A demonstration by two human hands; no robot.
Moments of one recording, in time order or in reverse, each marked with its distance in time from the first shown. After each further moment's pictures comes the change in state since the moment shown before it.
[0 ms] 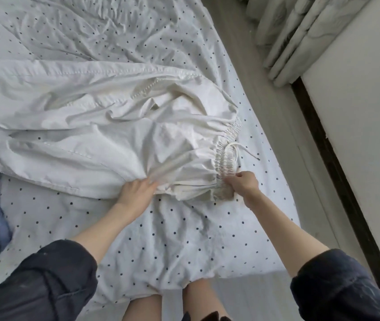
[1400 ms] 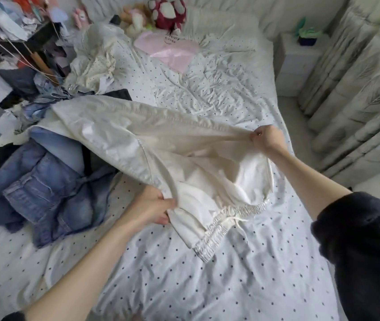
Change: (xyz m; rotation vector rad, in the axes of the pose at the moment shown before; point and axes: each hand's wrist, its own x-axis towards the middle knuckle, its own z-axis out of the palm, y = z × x) left_hand -0.207 -0.104 -0.102 -1.707 0.303 -0.535; right_hand -0.146 -0.291 0.016 -0.453 0.225 -0.839
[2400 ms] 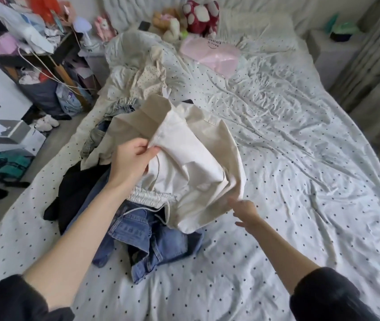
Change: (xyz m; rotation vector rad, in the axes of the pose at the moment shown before) left_hand 0.113 -0.033 -0.364 -0.052 0.366 0.474; right_hand -0.134 -0.210 0.308 0.606 -0.368 0.548
